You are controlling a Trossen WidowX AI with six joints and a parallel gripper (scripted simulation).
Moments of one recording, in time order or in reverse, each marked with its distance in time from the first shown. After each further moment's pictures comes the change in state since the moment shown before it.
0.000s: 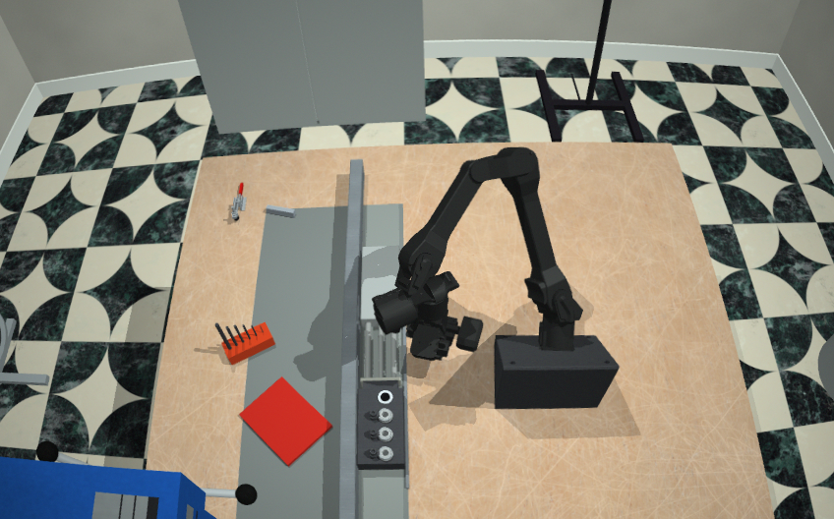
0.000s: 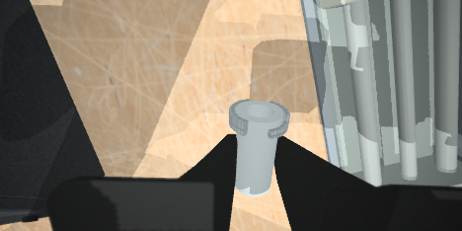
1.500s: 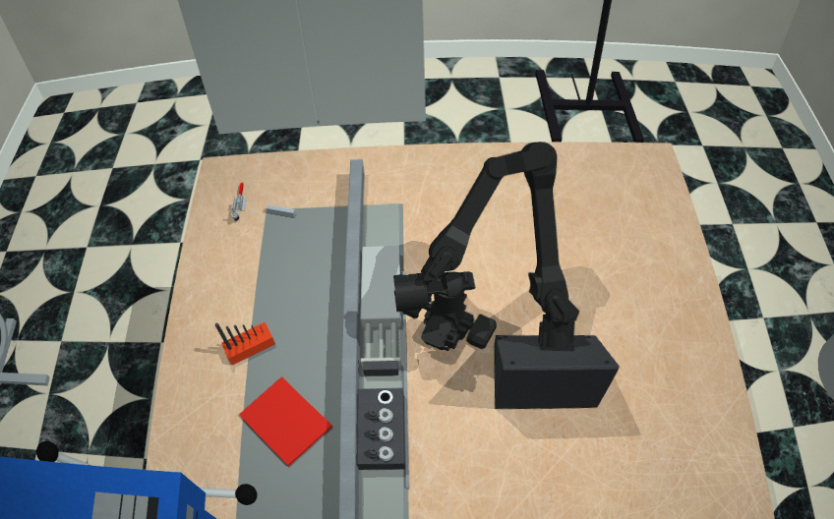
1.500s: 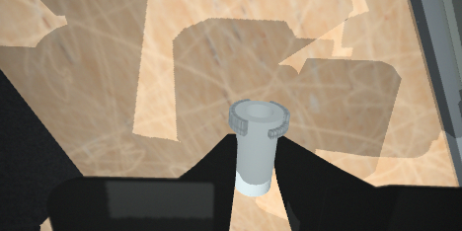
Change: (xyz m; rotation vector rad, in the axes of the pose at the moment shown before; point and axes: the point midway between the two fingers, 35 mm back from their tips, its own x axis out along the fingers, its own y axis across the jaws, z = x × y) arm 0.056 0.018 -0.060 0.221 0.021 0.004
